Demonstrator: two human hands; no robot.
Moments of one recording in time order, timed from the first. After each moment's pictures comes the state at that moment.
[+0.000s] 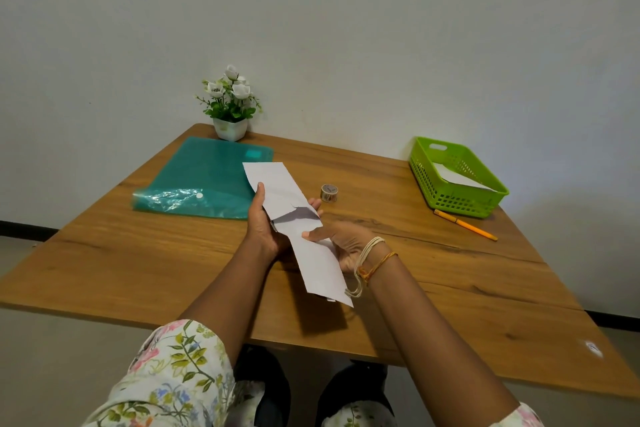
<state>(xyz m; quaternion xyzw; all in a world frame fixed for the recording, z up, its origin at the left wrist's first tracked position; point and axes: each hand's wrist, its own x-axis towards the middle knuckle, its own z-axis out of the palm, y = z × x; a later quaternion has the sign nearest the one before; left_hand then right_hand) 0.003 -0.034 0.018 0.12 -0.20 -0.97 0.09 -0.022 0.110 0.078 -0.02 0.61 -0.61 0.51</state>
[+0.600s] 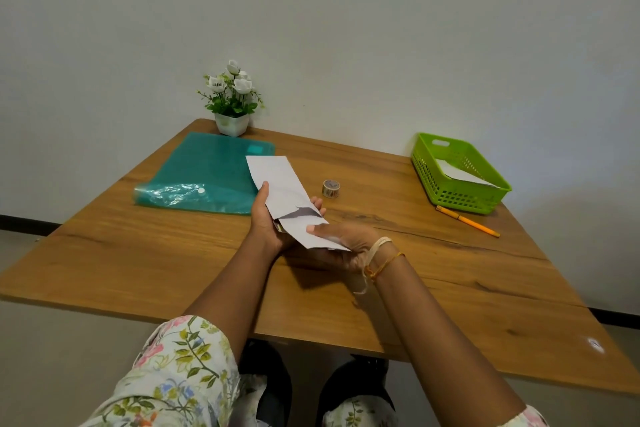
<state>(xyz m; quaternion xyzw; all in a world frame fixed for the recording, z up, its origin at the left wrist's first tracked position) 0.005 -0.031 0.022 0.15 -0.19 -0.97 0.08 -0.032 0.115 0.063 0.01 0.58 -0.64 0.50</state>
